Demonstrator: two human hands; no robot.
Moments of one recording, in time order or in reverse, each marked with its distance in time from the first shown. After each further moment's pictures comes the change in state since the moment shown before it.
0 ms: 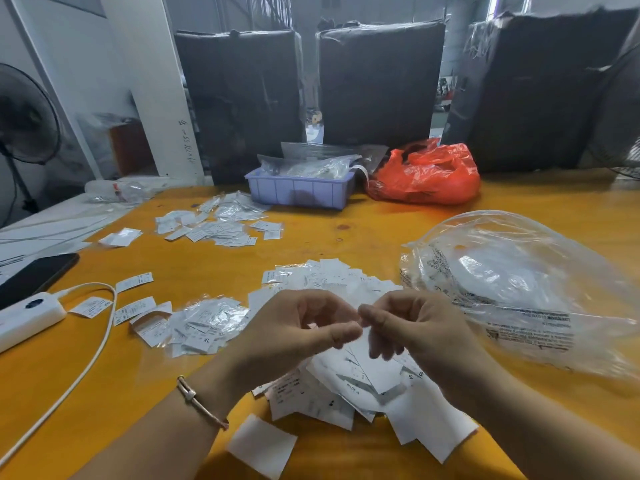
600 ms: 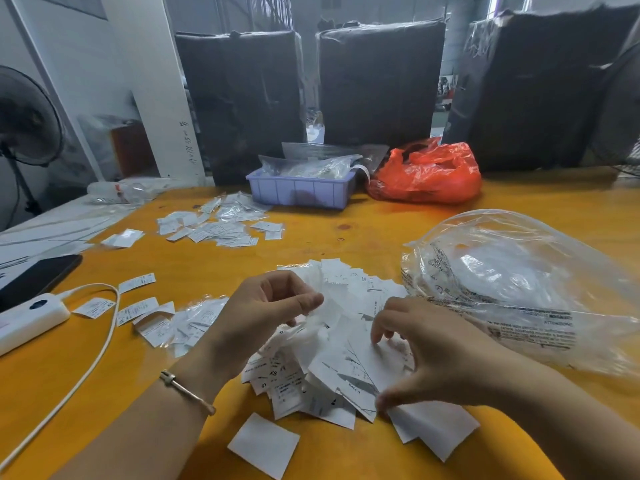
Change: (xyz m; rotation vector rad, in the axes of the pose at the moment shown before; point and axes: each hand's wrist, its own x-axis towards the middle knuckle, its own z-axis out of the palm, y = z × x) left_hand 0.000 -0.010 -0.024 -0.219 0.203 -0.119; right_hand -0.001 0.000 -0.024 -1.117 -0.344 -0.131
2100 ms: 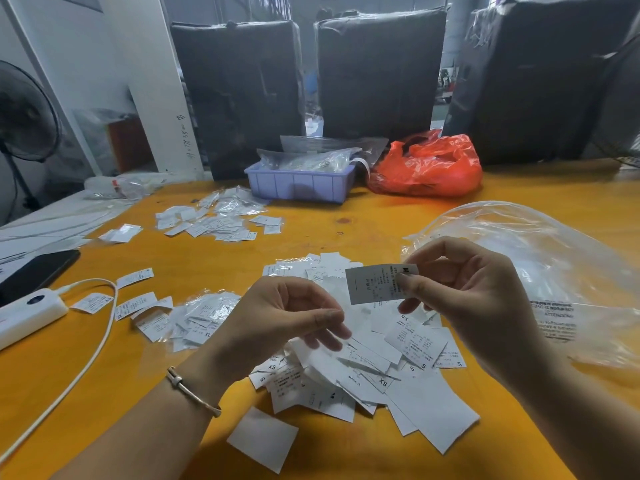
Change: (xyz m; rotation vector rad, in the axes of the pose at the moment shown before) left_hand -0.008 0.007 0.011 -0.009 -0.238 0.057; right_hand -0.005 -0.016 -0.019 1.016 0.706 0.018
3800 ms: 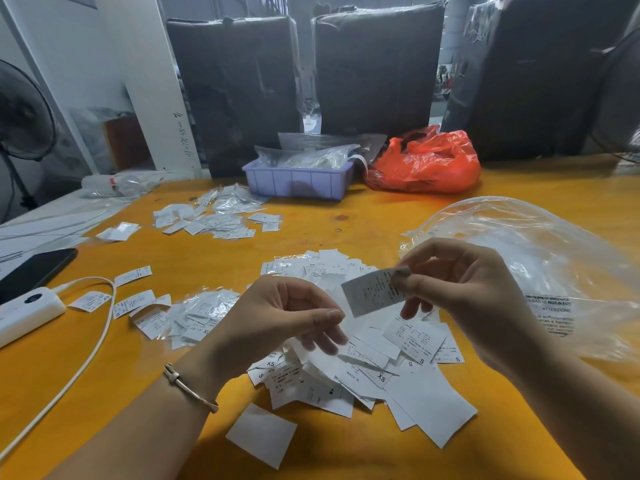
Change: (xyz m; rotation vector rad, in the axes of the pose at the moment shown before) left_hand -0.001 -0.001 -0.001 0.008 -0.056 0.004; right_hand 0.004 0.006 -0.007 0.016 -0.088 0.066
